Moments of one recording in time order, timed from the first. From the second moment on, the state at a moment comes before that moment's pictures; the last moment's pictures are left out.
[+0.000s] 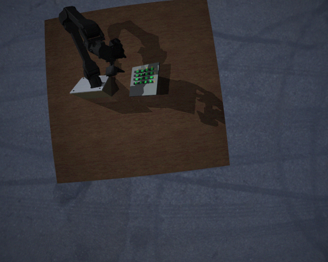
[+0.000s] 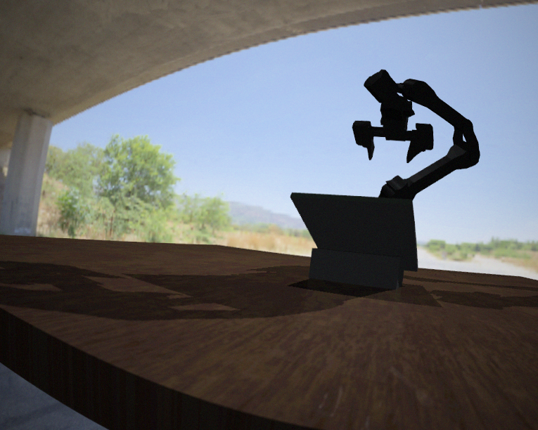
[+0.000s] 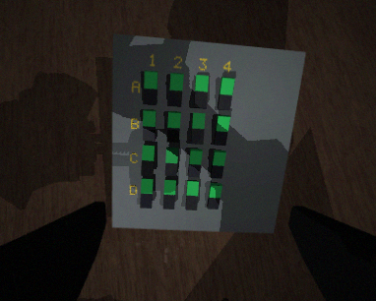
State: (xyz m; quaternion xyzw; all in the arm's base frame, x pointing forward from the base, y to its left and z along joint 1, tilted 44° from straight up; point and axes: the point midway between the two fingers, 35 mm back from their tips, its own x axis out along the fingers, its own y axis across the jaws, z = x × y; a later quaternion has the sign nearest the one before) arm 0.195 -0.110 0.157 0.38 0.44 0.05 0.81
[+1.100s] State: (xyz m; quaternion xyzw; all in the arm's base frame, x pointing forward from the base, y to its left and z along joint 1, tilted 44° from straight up) arm 0.316 -0.076 0.058 0.40 0.44 0.05 0.81
